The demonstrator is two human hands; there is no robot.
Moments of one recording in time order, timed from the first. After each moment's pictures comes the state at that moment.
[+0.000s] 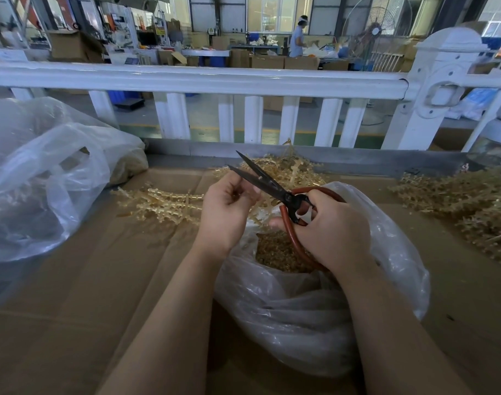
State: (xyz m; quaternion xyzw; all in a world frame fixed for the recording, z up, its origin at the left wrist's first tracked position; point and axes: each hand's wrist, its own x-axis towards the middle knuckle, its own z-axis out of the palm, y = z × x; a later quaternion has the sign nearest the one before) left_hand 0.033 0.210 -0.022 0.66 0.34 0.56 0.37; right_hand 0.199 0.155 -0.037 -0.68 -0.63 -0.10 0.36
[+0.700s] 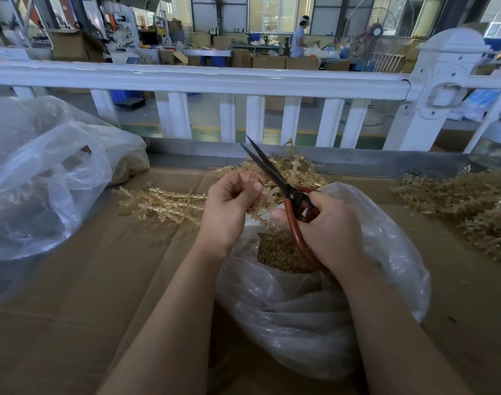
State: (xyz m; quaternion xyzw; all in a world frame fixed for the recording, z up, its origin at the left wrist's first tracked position) left_hand 0.035 0.215 -0.025 0.59 0.28 0.57 0.50; right_hand 0.197 0.159 -0.041 -0.64 -0.62 0.00 0.45
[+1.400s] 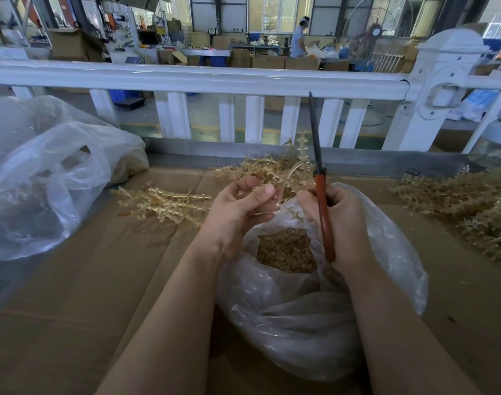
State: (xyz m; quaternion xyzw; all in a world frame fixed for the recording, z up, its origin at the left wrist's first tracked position) left_hand 0.036 0.216 -0.025 0.45 0.27 0.47 0.70; right_hand 0.195 0.159 -0.027 -0.58 -0.47 0.24 0.62
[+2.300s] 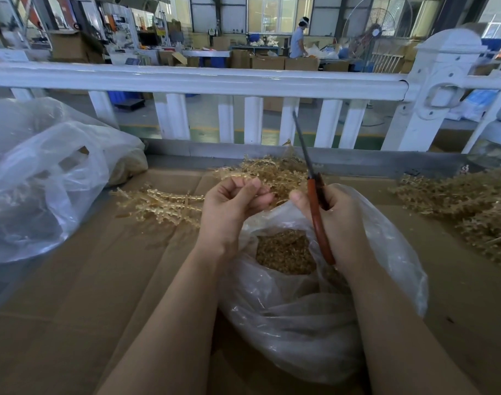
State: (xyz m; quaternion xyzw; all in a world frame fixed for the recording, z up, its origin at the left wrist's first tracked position) left_hand 0.041 0.213 -0.026 0.46 0.27 0.57 0.62; right_hand 0.205 0.162 -0.034 -0.61 -0.53 0.18 0.57
